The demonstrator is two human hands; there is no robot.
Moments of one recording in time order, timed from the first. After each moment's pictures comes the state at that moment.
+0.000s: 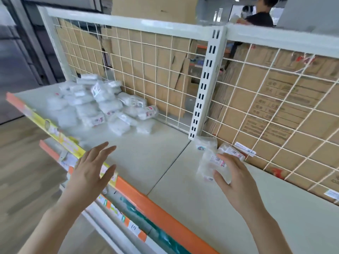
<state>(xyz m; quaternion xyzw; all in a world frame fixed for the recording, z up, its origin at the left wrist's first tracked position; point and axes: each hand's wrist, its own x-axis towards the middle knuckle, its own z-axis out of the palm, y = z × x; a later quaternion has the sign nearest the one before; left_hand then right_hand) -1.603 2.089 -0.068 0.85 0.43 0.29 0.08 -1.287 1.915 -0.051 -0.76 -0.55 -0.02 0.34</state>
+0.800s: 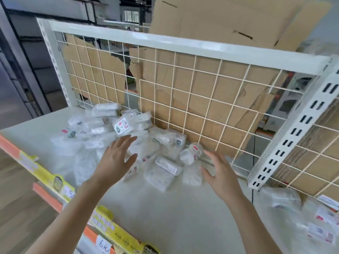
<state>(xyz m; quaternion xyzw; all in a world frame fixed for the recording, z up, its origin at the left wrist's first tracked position) -1.620 2.392 -0.063 0.88 0.37 0.28 0.11 -1.364 2.210 -0.069 -0.78 -0.54 0.00 0.32</state>
